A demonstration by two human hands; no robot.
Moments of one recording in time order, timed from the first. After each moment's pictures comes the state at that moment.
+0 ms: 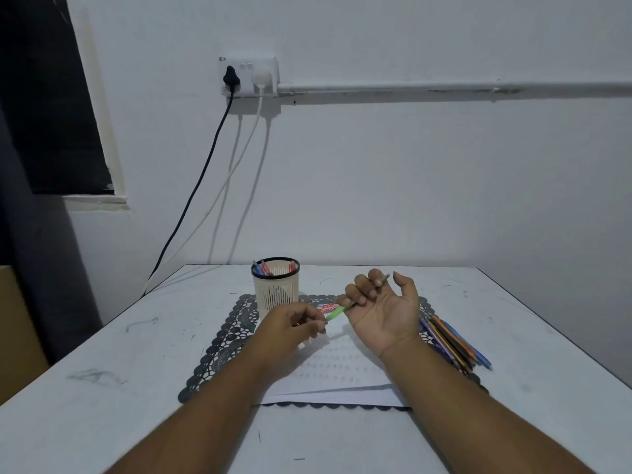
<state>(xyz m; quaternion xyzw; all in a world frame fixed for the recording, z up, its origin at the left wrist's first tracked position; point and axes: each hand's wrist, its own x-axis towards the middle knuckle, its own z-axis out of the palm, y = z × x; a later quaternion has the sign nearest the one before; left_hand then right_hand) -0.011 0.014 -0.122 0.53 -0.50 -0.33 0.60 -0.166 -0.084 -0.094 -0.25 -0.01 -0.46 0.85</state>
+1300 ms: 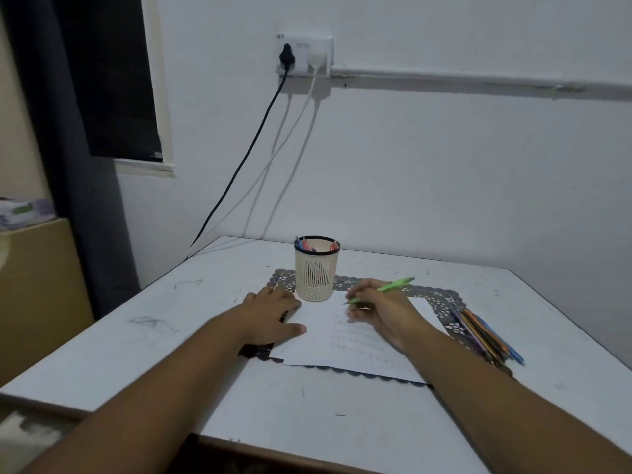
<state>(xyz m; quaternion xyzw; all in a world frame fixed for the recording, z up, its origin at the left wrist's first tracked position) 0.086 0.069 -0.126 0.78 -0.63 -0.05 0.06 -0.135 -0.077 -0.119 -0.59 0.24 -0.33 0.70</state>
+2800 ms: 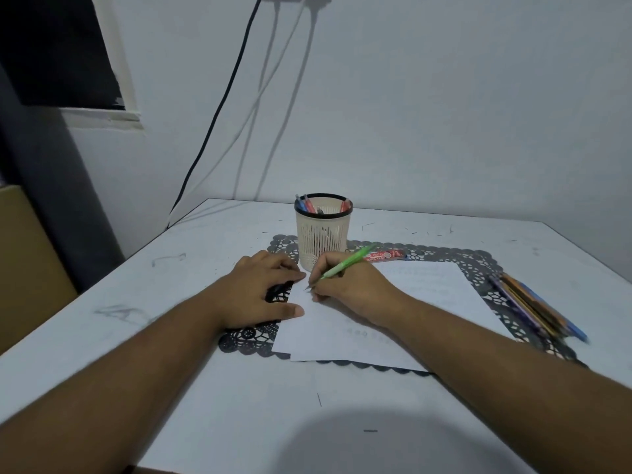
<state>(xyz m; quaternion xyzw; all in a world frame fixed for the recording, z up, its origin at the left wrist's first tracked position) 0.143 0.053 -0.152 0.68 -0.72 -0.01 0.16 -0.066 -0.053 -0.131 -0.72 0.22 -0.24 0.61</state>
